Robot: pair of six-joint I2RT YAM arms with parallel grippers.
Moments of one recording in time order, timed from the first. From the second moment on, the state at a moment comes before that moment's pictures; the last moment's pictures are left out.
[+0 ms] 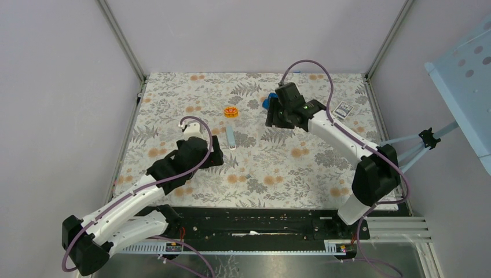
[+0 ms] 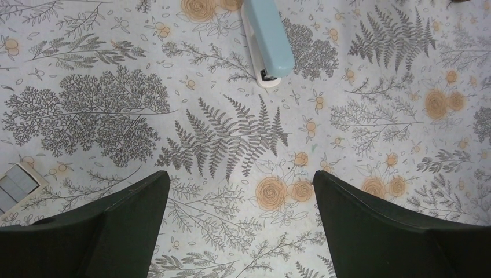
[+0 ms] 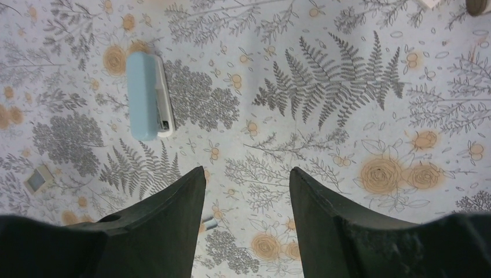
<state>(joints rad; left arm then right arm) -0.73 0.87 0.72 -0.55 -0.40 -0.66 0.57 1.67 1.45 -0.64 0.09 0.56</state>
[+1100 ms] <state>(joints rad) -0.69 0.90 0.80 -0.45 -0.48 -0.80 0.57 1.41 0.80 0.07 -0.19 0.53</state>
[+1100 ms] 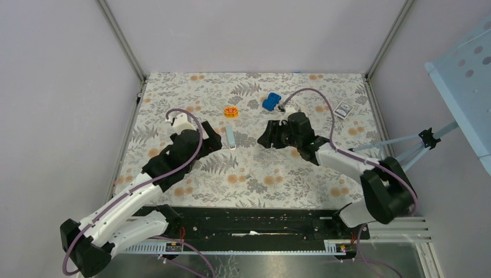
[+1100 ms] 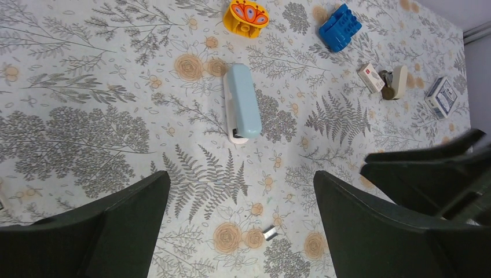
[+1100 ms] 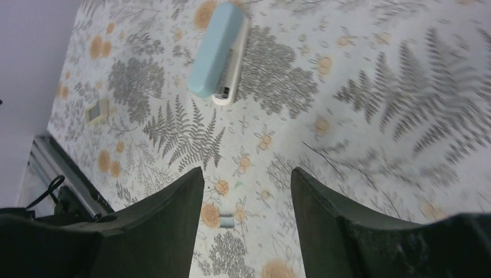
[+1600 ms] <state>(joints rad) -0.66 0.75 0.68 -0.45 -0.47 -0.76 0.57 1.95 1.03 0.55 -0.60 0.45</state>
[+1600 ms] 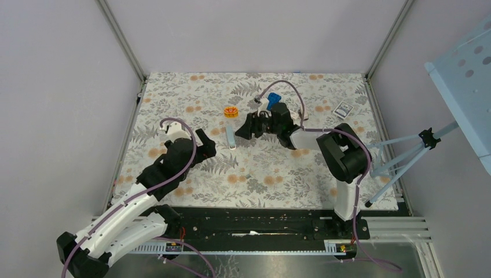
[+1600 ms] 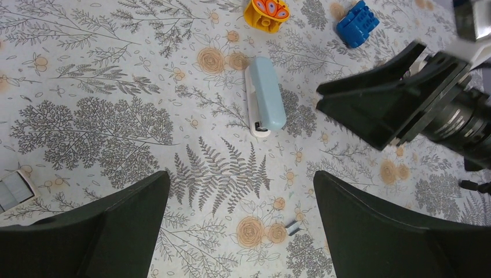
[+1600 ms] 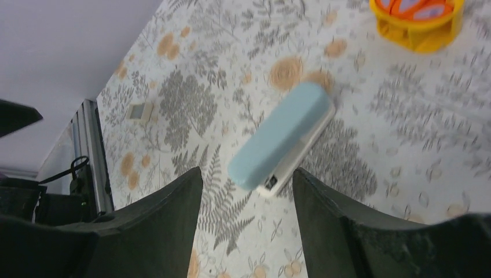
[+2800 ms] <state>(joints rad) -0.59 0.77 0.64 -0.45 -0.46 -0.72 0.78 2.32 1.63 0.13 -0.60 -0.06</state>
